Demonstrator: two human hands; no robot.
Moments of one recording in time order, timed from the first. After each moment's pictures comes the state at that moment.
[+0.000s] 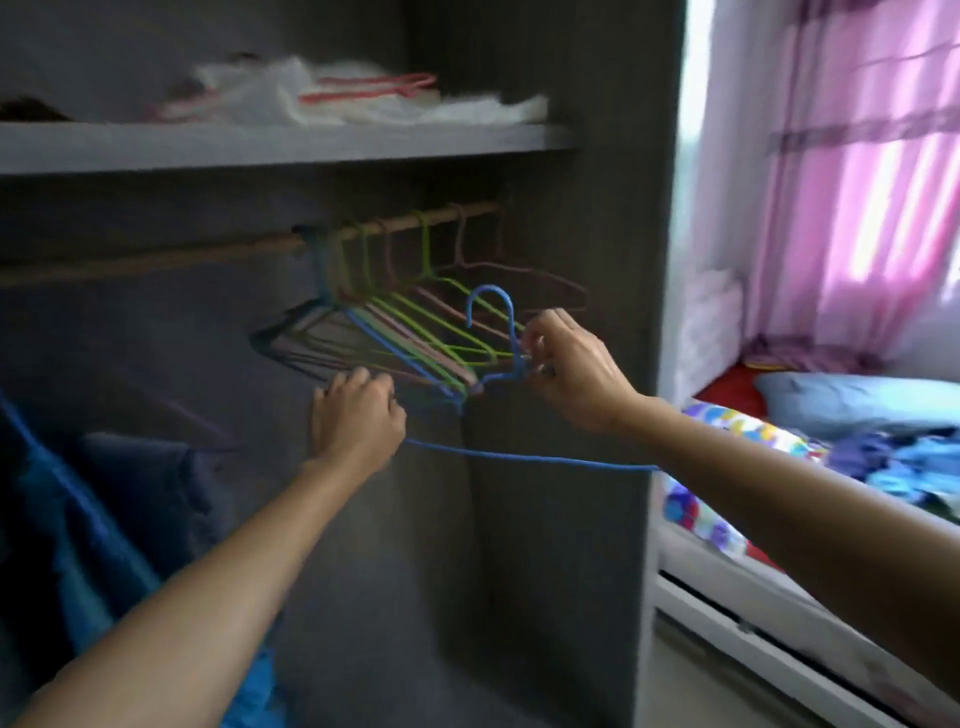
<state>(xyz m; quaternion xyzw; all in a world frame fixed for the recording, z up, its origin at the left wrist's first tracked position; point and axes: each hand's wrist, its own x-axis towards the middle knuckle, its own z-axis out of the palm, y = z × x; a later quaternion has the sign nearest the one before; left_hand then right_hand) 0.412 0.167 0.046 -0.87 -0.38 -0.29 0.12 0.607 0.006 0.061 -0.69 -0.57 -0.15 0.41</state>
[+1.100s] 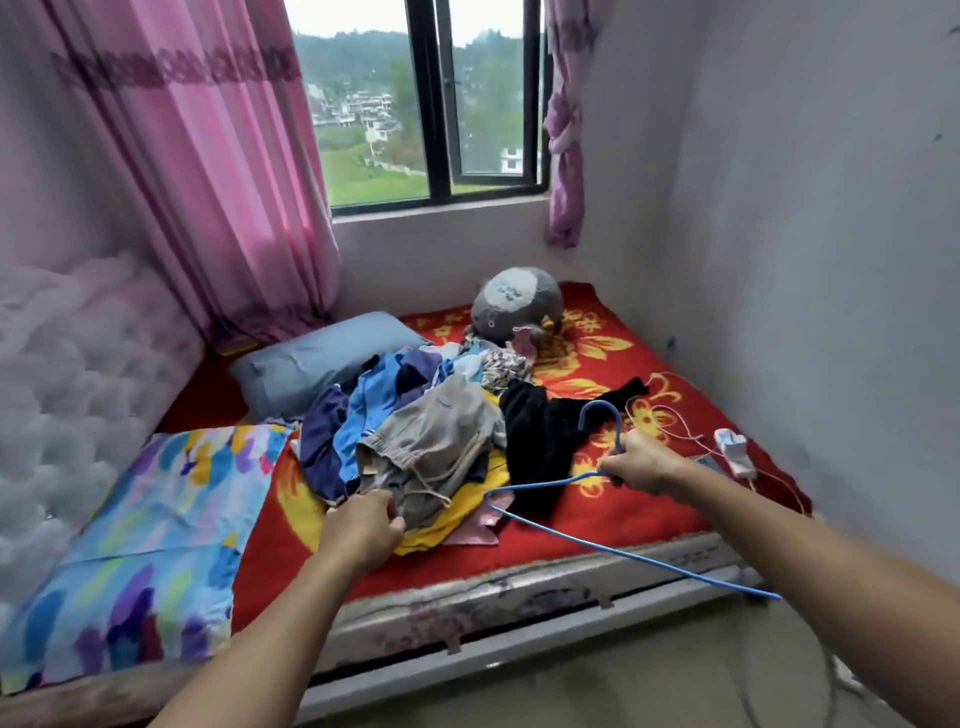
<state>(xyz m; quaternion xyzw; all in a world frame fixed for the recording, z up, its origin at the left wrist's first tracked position) 1.087 -0.368 -0.197 -0.99 0.06 0.09 -0.13 1.050 -0.718 -0.163 -0.91 0.17 0.09 0.38</state>
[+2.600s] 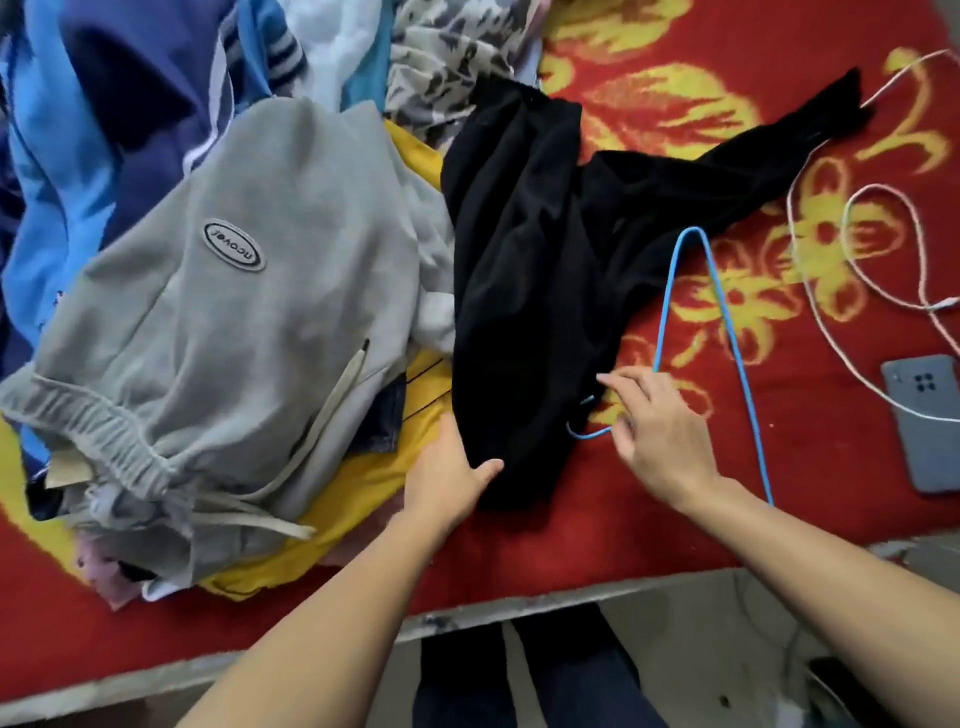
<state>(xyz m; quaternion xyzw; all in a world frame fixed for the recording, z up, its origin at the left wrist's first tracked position) 1.487 -0.645 -0.629 -0.91 -0.05 0.35 -0.23 1.450 -0.880 -0.623 -0.98 0.06 0.05 0.19</state>
